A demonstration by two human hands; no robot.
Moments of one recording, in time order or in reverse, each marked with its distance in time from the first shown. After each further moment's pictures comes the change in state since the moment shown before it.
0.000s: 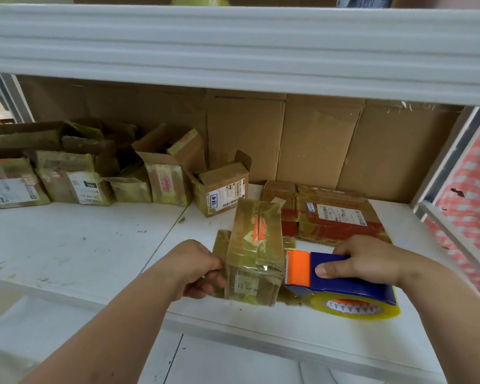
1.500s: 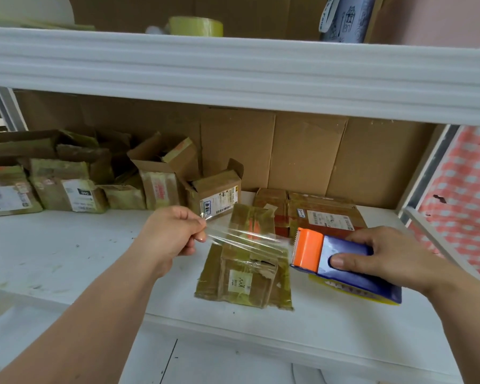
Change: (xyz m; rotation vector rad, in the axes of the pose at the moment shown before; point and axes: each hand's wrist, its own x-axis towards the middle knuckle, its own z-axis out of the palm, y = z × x) left_hand -0.021 0.028 -0.027 -0.268 0.289 0.366; right_hand -0.055 0.001 -0.014 0.021 0.333 -0.148
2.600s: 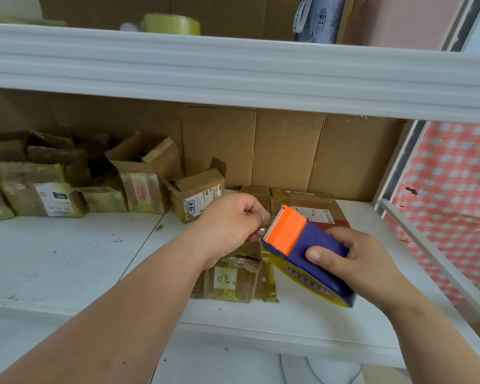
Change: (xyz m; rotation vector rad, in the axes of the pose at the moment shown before) left_hand -0.035 0.045 0.072 0.156 -0.399 0.280; right_hand -0.030 -0.015 0.036 0.449 0.262 -0.100
